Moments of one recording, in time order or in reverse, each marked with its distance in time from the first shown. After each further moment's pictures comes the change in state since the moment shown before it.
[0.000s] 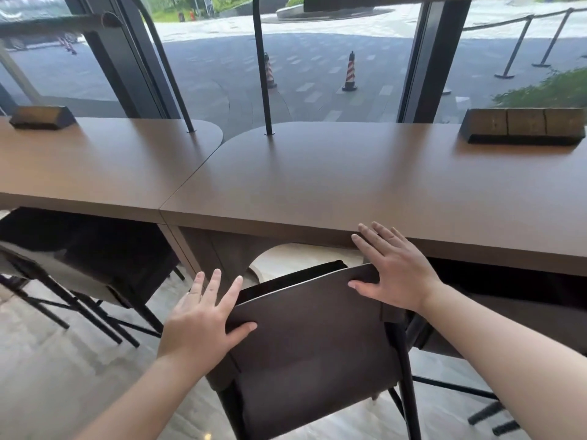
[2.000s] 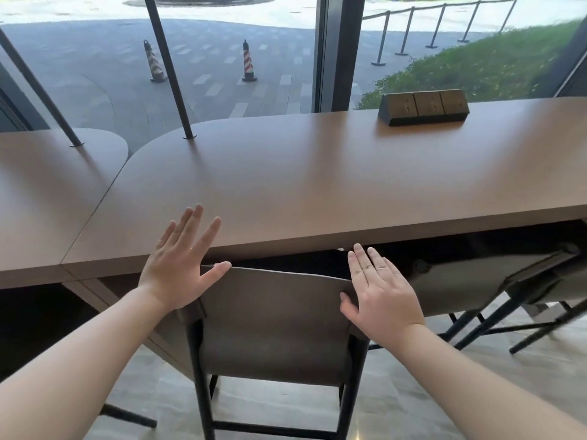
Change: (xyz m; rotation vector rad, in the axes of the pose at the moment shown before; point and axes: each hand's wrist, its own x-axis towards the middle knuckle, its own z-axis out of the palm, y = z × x) left_hand 0.193 -0.053 0.047 -0.212 0.000 0.366; right_hand -0.029 -0.070 0.010 -0.338 0.035 0.444
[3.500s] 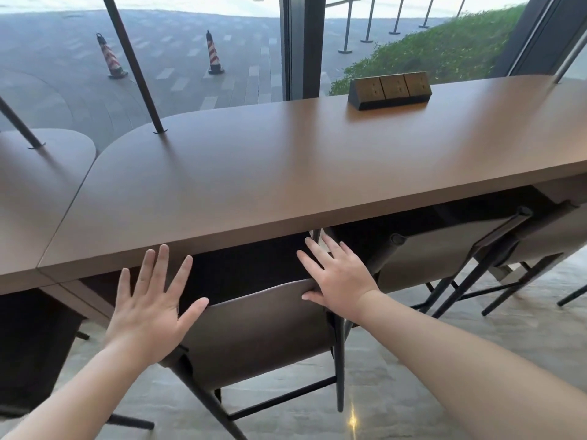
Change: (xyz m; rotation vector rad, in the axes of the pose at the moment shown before) left_hand -0.082 0.010 0.012 0.107 -0.163 -0.135; right_hand 0.006 -0.030 0.000 -0.002 -0.251 -0.179
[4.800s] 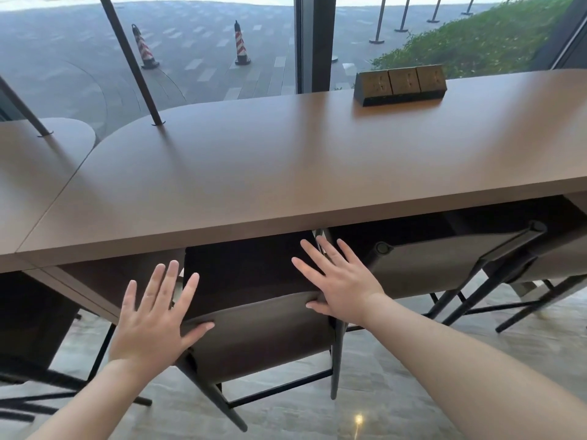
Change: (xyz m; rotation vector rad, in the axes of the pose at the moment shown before) left_hand -0.023 0.062 0.031 0.170 0.228 0.171; right_hand -0.023 0.072 0.033 0.081 -0.026 -0.198
